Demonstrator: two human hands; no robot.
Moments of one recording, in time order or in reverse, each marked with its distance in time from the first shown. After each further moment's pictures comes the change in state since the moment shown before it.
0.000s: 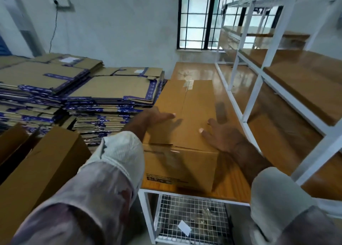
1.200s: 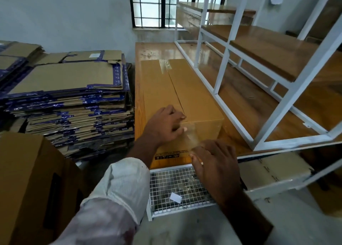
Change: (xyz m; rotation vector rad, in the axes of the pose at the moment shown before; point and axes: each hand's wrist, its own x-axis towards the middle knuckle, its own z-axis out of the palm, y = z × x) left_hand -0.077 -0.053 0.075 0.475 0.173 0.987; right_hand -0.170 -0.112 0.109 -0.172 0.809 -0.048
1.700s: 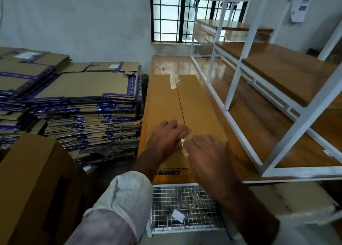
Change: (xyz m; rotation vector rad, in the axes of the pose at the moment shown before) left_hand 0.014 0.016 0.004 0.182 0.072 -0.111; right_hand 0.082 0.009 -0.020 0.057 -0.216 -0.207
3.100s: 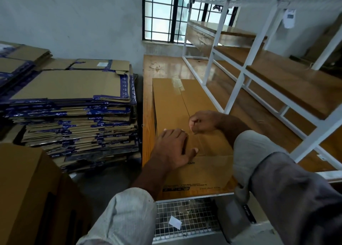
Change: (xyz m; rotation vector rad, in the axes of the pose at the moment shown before) left_hand 0.006 -0.052 0.001 -0.174 -0.116 -0.004; right_hand 0.192 0.092 0.090 0.287 -0.886 0.100
